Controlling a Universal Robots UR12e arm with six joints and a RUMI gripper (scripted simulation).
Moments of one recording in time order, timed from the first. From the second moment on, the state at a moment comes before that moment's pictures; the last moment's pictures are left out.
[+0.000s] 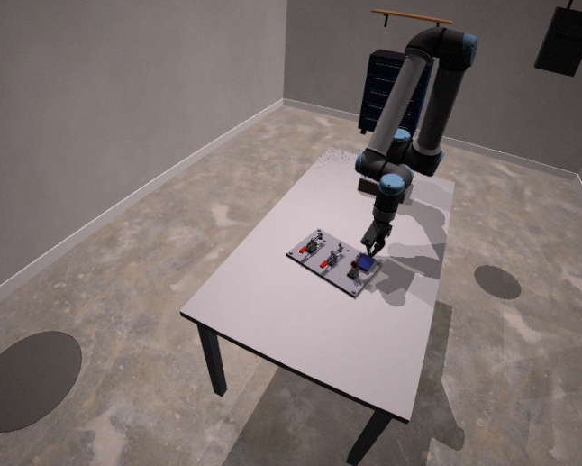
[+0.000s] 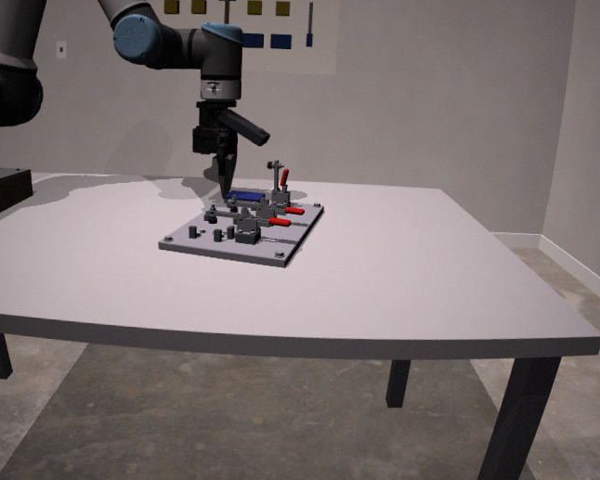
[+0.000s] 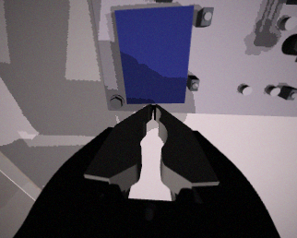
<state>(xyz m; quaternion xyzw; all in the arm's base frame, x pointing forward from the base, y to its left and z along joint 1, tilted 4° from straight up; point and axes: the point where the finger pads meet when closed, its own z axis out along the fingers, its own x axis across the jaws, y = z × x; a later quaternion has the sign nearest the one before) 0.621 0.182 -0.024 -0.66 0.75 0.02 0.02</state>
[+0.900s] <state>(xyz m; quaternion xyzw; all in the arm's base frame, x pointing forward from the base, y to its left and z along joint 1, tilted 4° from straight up) 0.624 0.181 -0.023 -0.66 0.75 0.02 0.02</state>
